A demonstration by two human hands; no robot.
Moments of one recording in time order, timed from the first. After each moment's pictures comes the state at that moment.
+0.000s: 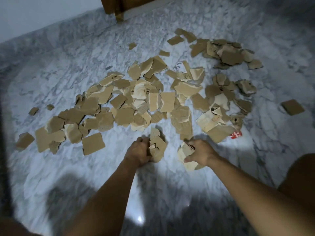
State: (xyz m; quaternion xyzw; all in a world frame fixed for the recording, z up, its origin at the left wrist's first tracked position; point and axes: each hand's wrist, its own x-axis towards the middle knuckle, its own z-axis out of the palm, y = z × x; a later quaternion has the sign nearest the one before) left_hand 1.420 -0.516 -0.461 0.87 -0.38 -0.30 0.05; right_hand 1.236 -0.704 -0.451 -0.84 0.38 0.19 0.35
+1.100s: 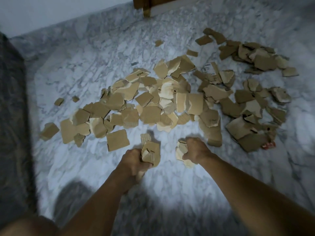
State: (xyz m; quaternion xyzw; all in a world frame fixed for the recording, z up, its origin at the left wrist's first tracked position) left_hand 1.480 -0.408 -0.456 0.88 -0.24 -0.37 0.16; right_hand 1.349 -0.631 -0.456 -0.89 0.31 0.22 0.25
